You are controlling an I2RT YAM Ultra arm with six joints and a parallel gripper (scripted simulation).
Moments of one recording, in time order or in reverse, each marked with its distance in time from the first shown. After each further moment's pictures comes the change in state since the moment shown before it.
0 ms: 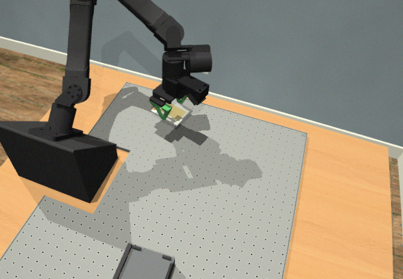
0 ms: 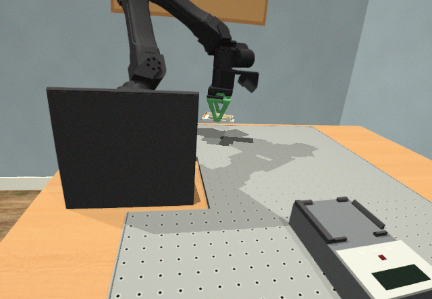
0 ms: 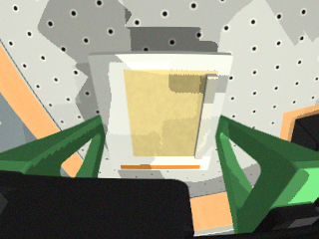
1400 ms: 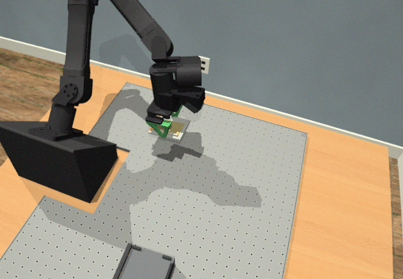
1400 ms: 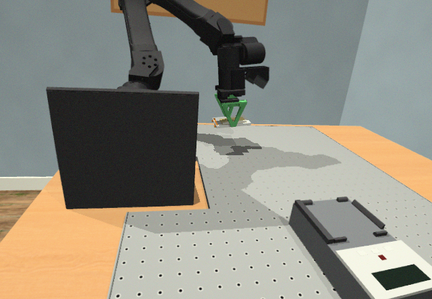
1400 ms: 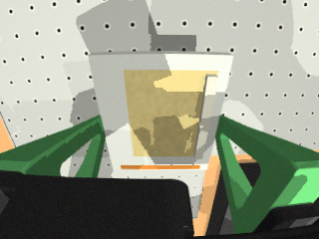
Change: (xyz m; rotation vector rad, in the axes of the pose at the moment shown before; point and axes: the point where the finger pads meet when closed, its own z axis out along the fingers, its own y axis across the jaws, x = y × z) arm -0.039 -0.063 -0.010 -0.013 -0.133 -0.257
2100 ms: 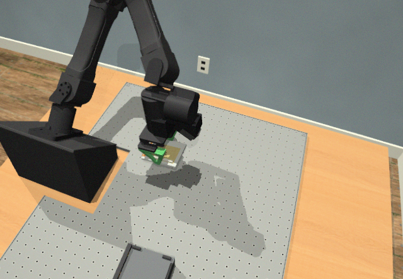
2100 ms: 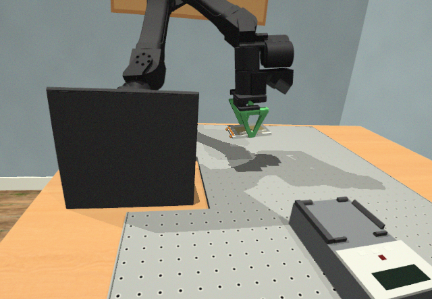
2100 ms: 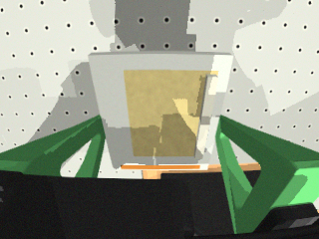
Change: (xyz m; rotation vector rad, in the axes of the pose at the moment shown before) arm -0.024 -0.093 -0.002 -0.011 0.003 -0.004
